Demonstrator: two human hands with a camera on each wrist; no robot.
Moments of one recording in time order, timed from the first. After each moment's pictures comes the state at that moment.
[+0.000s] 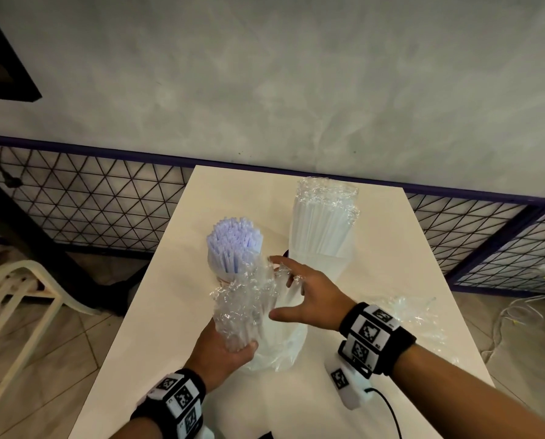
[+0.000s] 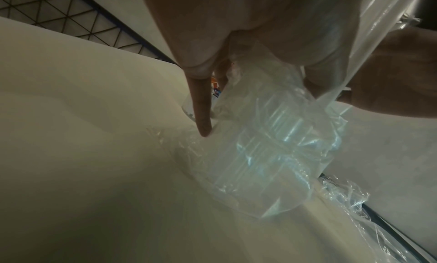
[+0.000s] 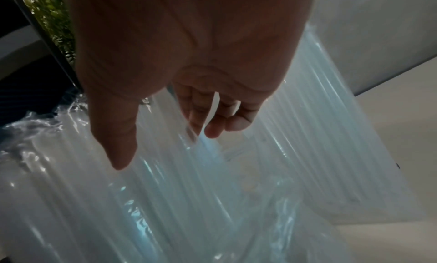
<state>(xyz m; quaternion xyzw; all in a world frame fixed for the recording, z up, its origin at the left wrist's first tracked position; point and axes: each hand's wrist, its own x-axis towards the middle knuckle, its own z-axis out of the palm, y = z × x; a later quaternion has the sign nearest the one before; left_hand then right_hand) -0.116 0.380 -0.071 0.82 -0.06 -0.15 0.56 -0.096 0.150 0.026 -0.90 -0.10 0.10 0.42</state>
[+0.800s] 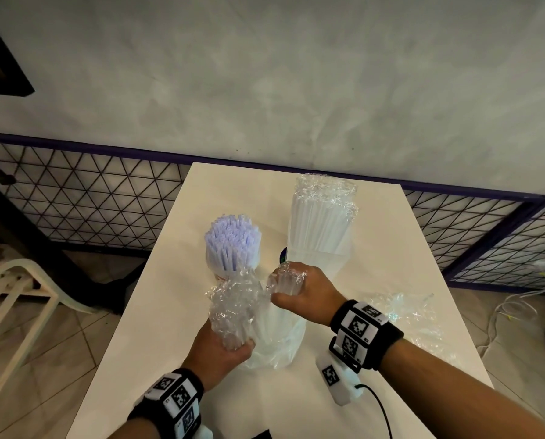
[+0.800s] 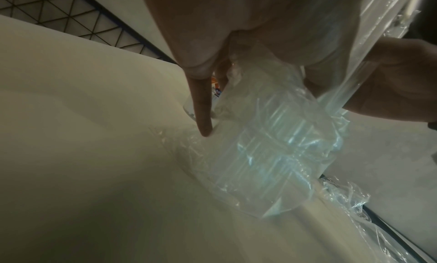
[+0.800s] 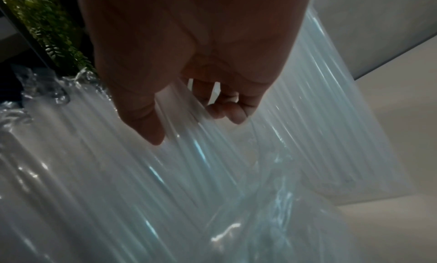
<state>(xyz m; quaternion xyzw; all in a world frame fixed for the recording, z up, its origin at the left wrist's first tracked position) -0.117 0.382 -0.079 0.80 -0.05 -0.15 0.58 -0.091 0.160 0.014 -0.88 -0.03 0.06 0.47</state>
